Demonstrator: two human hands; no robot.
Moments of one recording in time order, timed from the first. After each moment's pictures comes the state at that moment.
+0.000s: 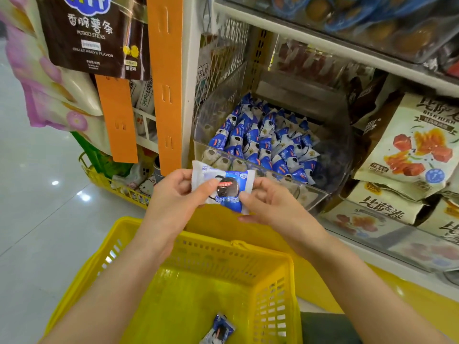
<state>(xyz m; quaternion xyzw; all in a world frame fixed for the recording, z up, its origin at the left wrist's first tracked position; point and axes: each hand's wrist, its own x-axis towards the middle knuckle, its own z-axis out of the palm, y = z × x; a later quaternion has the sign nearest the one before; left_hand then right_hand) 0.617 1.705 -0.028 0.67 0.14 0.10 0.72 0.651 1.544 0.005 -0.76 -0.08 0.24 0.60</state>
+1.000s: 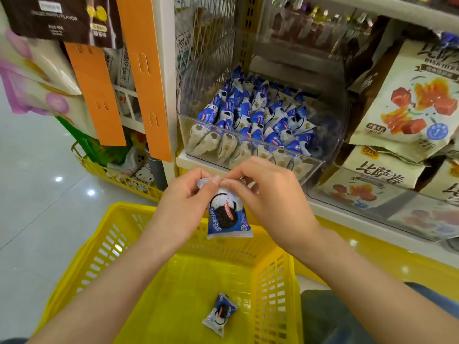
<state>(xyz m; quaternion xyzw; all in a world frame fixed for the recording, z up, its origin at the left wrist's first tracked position) 0.599 1.675 -0.038 0.77 0.07 0.06 0.63 0.633 1.534 -0.012 -0.88 -0.31 -0.11 0.33</state>
